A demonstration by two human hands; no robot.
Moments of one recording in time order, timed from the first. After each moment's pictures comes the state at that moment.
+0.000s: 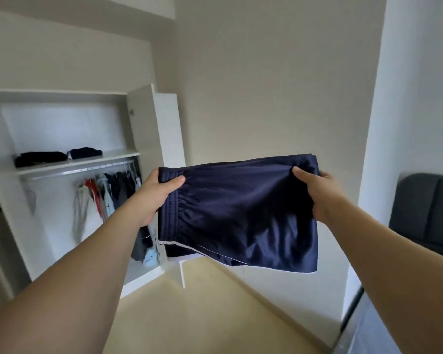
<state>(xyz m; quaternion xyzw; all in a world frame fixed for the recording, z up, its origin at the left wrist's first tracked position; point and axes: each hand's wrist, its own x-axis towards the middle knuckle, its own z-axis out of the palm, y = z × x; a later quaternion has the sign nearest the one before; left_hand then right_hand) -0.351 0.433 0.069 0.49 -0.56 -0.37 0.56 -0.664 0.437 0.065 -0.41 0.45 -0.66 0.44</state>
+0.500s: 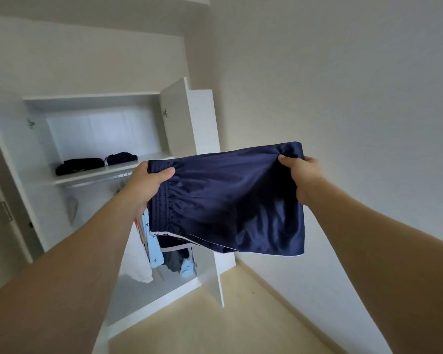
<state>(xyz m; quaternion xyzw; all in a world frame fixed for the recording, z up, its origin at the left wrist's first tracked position) -0.199 0.229 0.086 0.57 -0.50 -0.26 0.60 -0.503 0.171 0.074 -0.43 0.41 -0.64 0.49</state>
